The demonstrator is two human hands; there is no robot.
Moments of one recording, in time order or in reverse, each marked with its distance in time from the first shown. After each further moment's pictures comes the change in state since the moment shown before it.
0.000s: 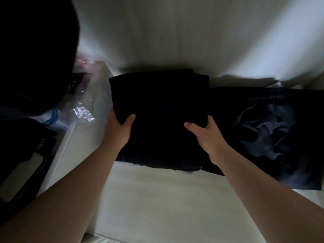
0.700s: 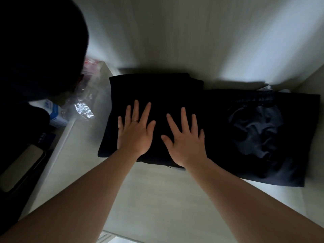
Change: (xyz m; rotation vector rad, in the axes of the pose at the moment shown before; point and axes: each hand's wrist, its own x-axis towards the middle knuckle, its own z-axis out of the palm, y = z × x) left_hand -0.032 0.001 0.040 0.867 -0.166 0.359; right_hand -0.006 0.038 0.031 -1.273 0.041 -0.431
